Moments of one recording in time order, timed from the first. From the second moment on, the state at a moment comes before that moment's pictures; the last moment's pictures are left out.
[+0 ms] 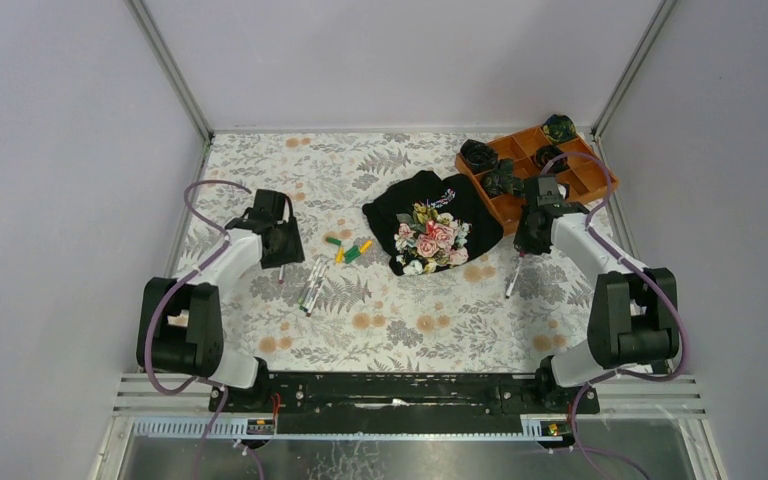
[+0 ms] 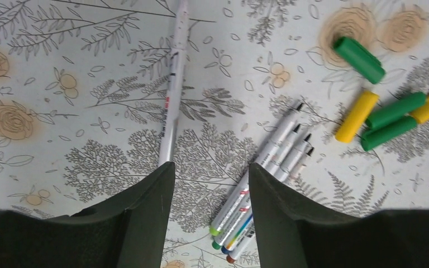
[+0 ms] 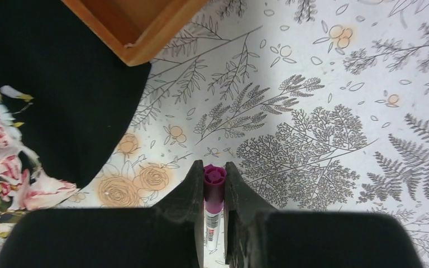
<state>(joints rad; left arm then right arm) -0.12 1.43 0.85 -0.50 -0.04 -0.36 0.13 1.49 0.99 -0.61 0.18 0.40</state>
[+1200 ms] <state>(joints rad) -0.16 1.32 0.86 -0.35 0.35 -0.27 0.12 1.24 0.88 -0.38 -0.34 0.45</state>
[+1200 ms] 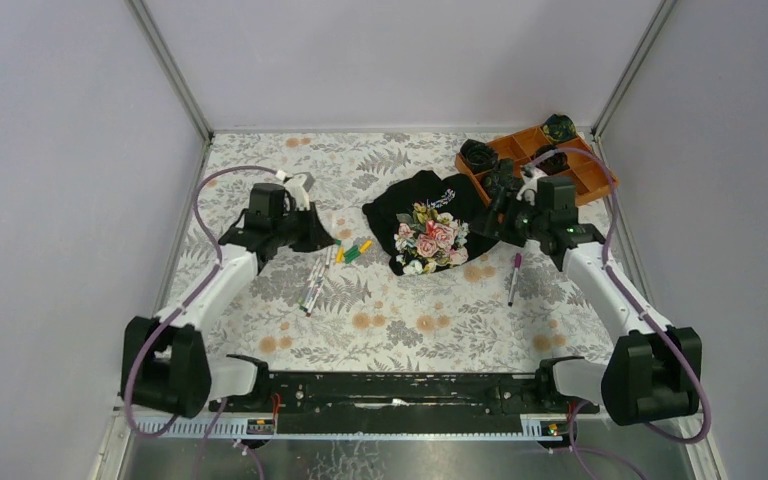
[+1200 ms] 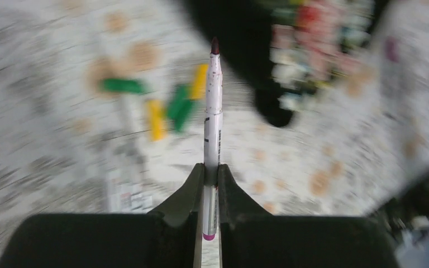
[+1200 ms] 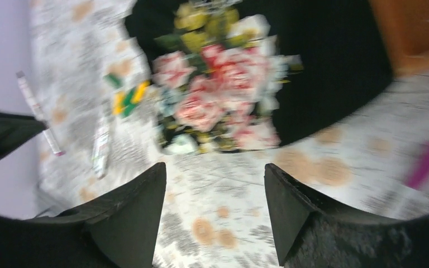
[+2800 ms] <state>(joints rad) -0.33 0.84 0.66 -0.12 0.78 -0.44 0.76 1.52 1.05 0.39 -0.63 0.85</state>
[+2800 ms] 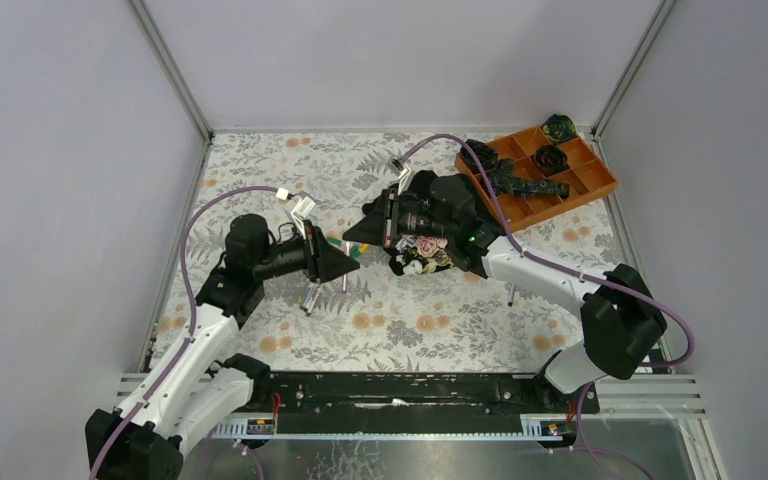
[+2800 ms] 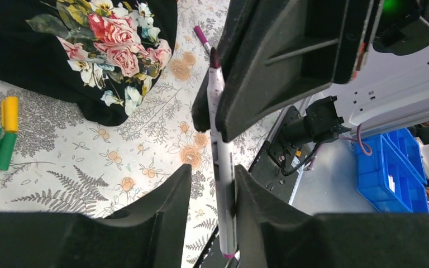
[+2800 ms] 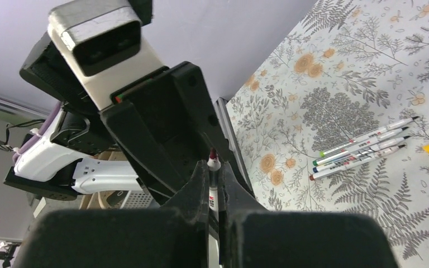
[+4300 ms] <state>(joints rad) -0.05 0.80 0.67 -0.27 0.04 -0.45 0.83 2.31 1.76 -0.19 -0.39 0.51</state>
